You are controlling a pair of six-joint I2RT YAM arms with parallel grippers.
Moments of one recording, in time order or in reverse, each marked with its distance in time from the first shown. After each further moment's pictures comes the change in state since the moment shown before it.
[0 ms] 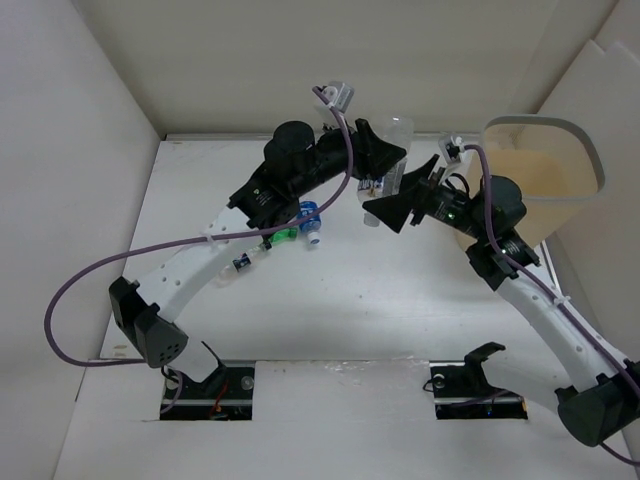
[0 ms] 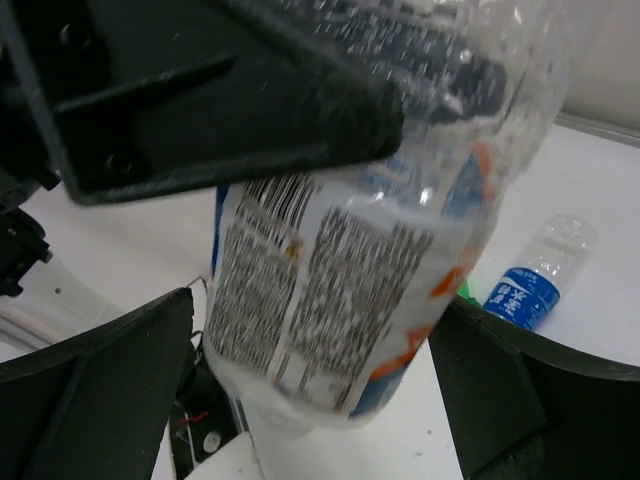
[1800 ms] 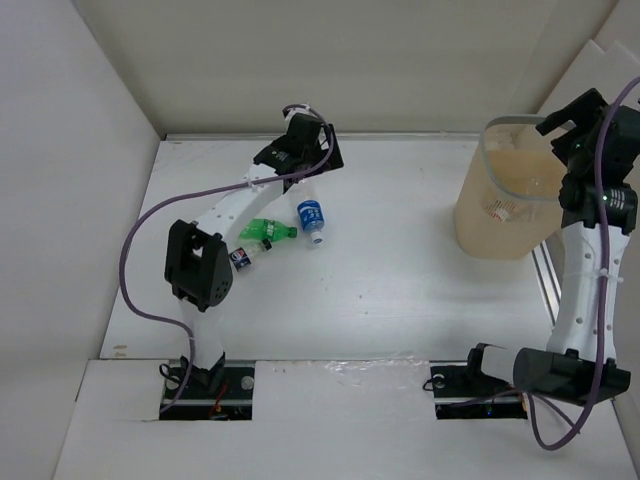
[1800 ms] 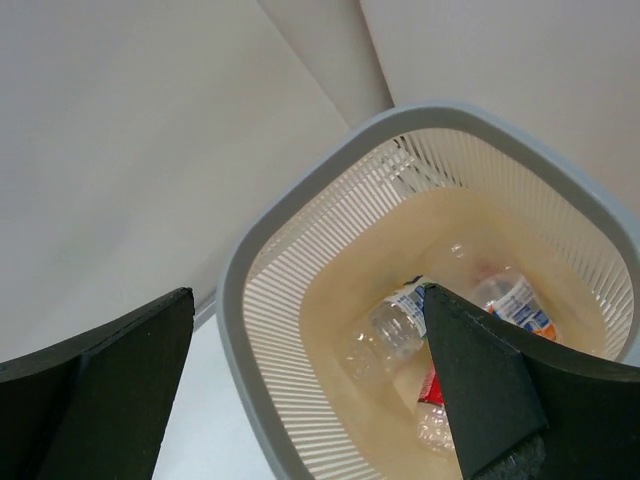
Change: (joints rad) left arm 0.271 0.404 0.160 -0.472 -0.383 -0.079; right arm -0.716 0.231 0.626 -0.748 0.829 0.007
